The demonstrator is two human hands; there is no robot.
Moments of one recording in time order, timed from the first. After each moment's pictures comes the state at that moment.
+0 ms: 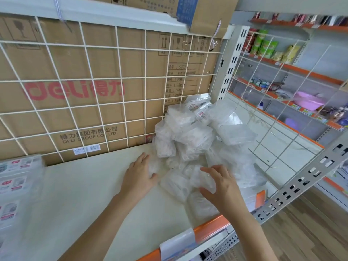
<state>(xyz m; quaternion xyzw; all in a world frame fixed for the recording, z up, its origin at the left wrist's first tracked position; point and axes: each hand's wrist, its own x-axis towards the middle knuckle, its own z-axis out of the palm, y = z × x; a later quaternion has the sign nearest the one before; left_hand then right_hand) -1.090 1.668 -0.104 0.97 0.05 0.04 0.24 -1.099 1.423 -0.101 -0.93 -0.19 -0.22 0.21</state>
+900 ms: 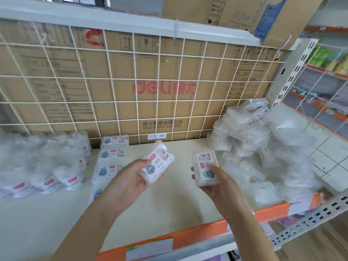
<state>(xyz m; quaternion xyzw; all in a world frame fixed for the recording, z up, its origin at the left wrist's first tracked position) -1.252 1.807 -0.032 0.39 0.14 -0.04 0.91 -1.186 1.594 -0.052 -0.50 0.04 0.21 0.84</state>
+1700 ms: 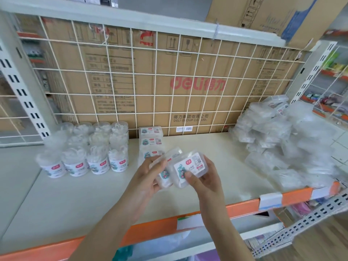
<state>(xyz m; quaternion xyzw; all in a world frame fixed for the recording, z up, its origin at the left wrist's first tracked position) -1.343 1.859 -0.041 0.55 0.10 0.03 0.83 -1.302 1.712 -0.057 -0.58 -0.11 0.06 0.81</state>
